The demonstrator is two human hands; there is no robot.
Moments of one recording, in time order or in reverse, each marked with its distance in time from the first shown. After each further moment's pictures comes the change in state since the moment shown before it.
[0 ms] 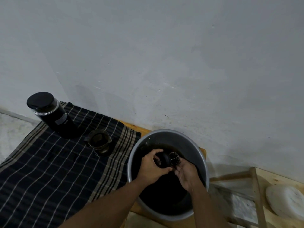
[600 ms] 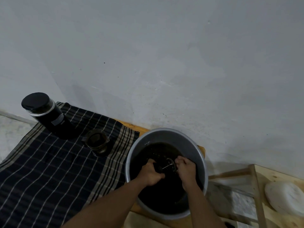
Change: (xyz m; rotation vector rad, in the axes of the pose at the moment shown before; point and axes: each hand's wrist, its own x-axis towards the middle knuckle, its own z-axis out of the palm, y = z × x) left_hand 0.004 -0.013 0.005 0.179 -0.333 -0.346; right_hand 0.024 0.019 -0.012 -0.426 0.295 -0.204
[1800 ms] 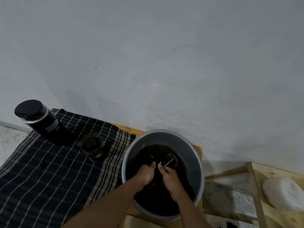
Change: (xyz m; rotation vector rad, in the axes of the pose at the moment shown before) left_hand 0.007 0.004 0.001 -0.281 -0.050 -0.263; right_hand -0.041 0.009 0.014 -0.095 -0.415 0.043
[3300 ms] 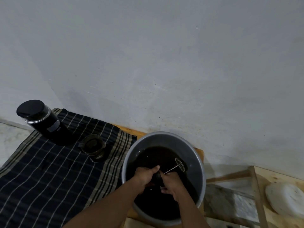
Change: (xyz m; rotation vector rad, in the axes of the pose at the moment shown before) left_hand 0.012 -0.004 0.002 -0.371 0.067 -0.089; right_hand -0.001 -0.017 0.002 -0.077 0.048 0.255
